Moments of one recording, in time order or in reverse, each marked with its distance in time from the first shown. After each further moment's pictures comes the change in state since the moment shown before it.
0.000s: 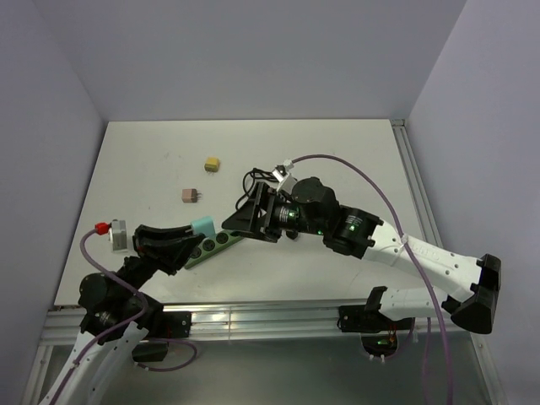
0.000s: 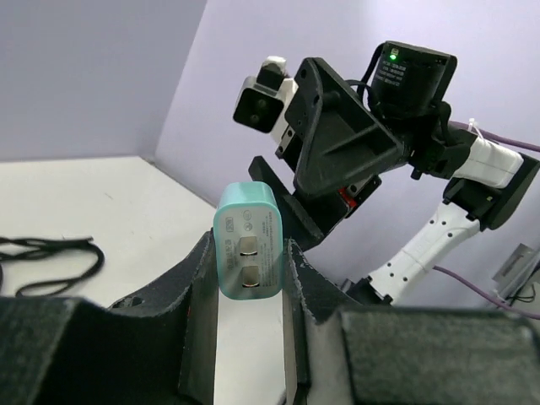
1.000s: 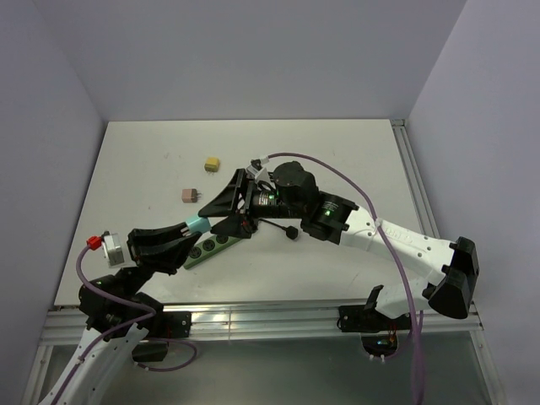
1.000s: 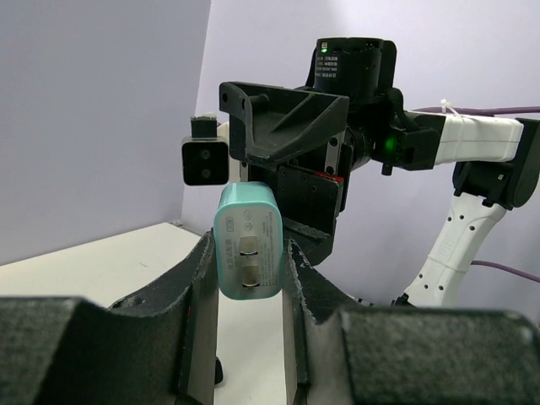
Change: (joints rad) left arm -0.002 -0.010 -0.070 0.251 0.011 0.193; right arm -0.024 0.189 0.139 0.169 -0.241 0.356
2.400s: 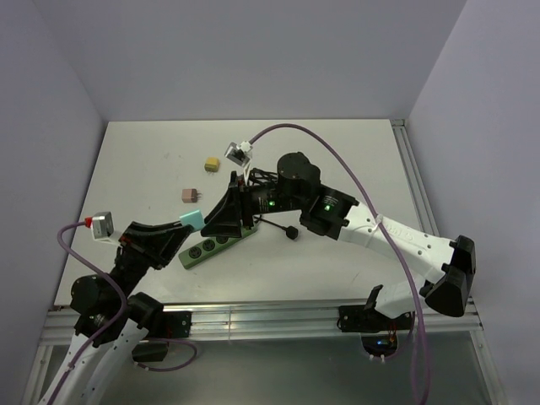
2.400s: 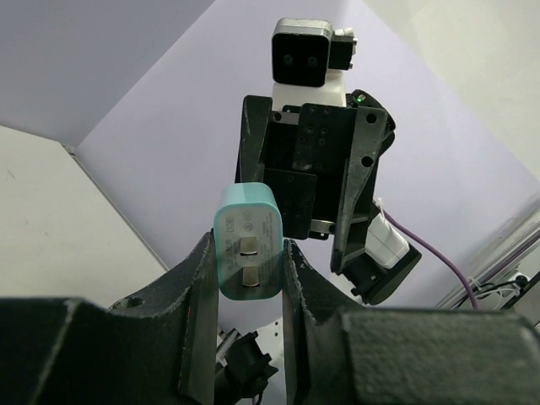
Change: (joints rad) left arm 0.000 0.021 0.129 -0.244 -0.146 -0.571; right arm -0.004 0.023 0.079 0.100 -0.231 -0.893
